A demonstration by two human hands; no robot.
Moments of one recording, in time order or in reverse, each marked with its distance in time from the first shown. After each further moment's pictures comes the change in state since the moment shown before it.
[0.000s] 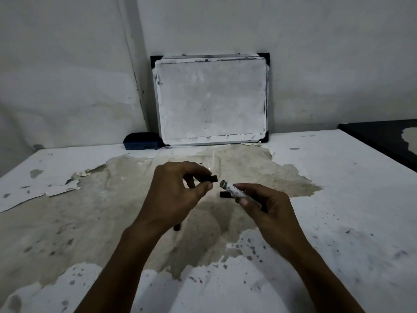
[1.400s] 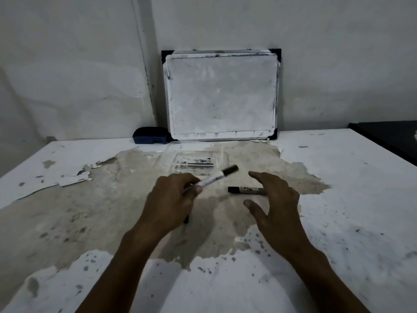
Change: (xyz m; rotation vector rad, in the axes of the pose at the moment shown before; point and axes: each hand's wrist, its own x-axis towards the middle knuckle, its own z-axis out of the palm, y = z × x) left_hand -0.017 -0.045 0.001 0.177 -0.098 -0.121; right_hand -0.003 0.013 0.010 -0.633 0.092 -0.090
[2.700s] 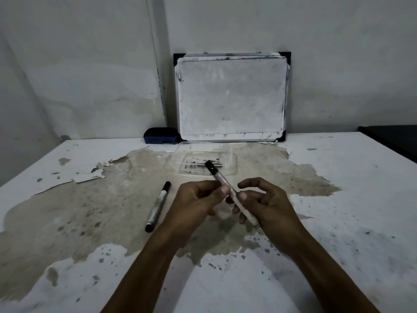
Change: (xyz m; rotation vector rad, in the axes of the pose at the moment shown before) left_hand -0.019 0.017 0.011 -0.755 -0.167 -0.275; right_hand 0.006 -0.038 -0.003 0.968 -0.301 0.330
